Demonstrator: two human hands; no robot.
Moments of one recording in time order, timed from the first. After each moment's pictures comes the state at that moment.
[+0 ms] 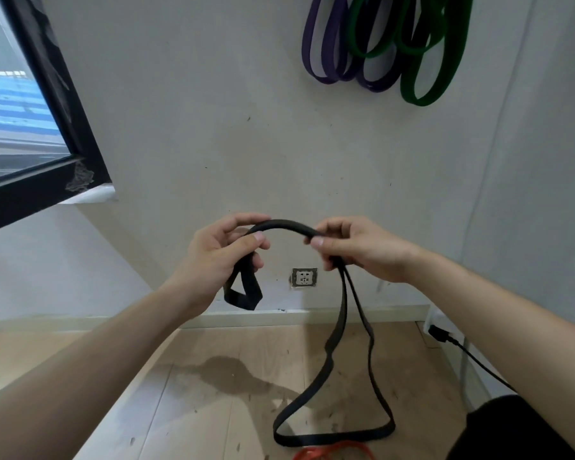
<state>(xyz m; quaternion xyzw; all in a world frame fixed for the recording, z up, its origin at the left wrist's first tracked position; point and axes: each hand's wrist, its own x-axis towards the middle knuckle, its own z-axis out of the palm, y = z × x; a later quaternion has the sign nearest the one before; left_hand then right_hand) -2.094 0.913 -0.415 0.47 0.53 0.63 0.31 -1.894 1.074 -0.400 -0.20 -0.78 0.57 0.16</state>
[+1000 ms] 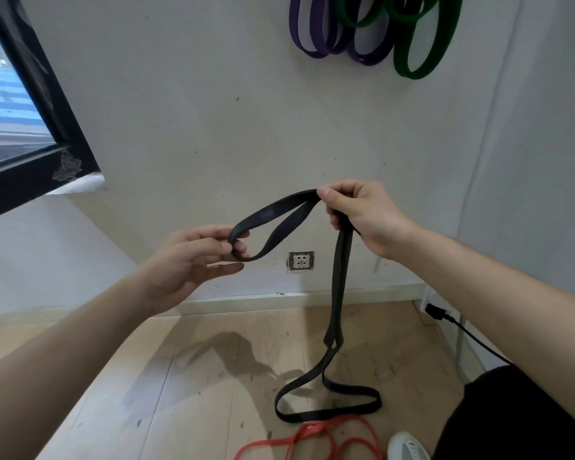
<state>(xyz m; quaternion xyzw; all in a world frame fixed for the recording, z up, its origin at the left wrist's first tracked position) -2.128 0.892 -0.429 0.42 0.52 0.58 0.47 -1.902 1.076 -0.403 -0.26 -0.67 0.58 0.38</state>
